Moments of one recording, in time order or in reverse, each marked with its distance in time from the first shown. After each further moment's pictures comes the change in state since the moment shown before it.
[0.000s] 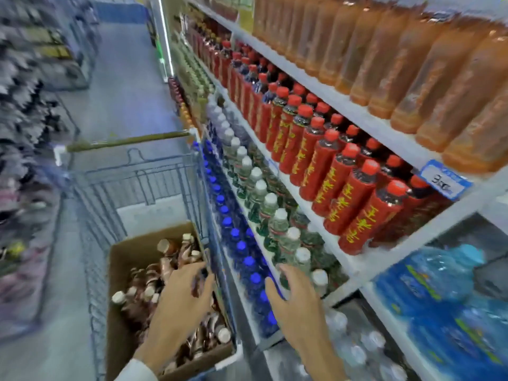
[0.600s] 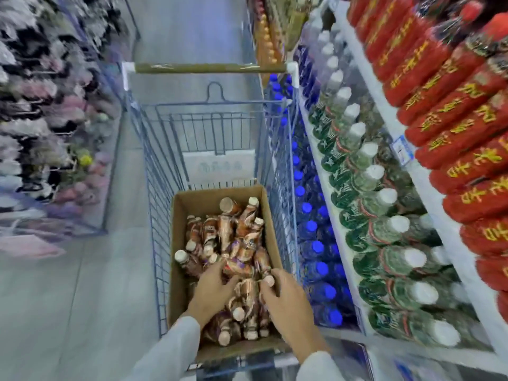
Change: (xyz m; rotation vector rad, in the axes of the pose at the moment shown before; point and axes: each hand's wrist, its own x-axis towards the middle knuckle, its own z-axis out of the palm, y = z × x) left_hand 0.056 -0.216 0.022 -0.194 -0.306 -0.615; right_hand 0.088 -0.063 0.224 -0.140 -0.475 0.147
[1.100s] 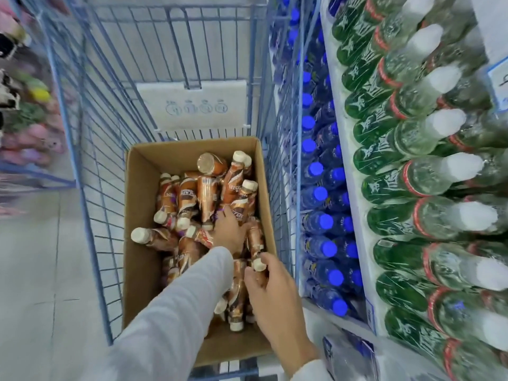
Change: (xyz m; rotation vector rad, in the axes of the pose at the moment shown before) left_hand 0.204 -0.042 0.139 0.160 0.089 -0.234; right_hand 0.074 0.041 0.033 0.103 -0.120 0.144
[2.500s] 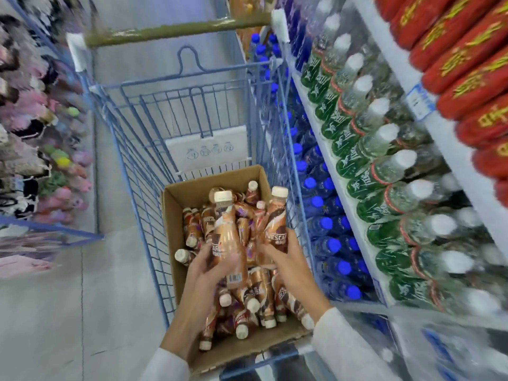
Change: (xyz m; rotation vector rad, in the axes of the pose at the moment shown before) left_hand -0.219 -0.008 -0.214 -0.961 -0.281 0.195; right_hand -0.015 -0.049 0.001 0.742 -0.002 -0.110
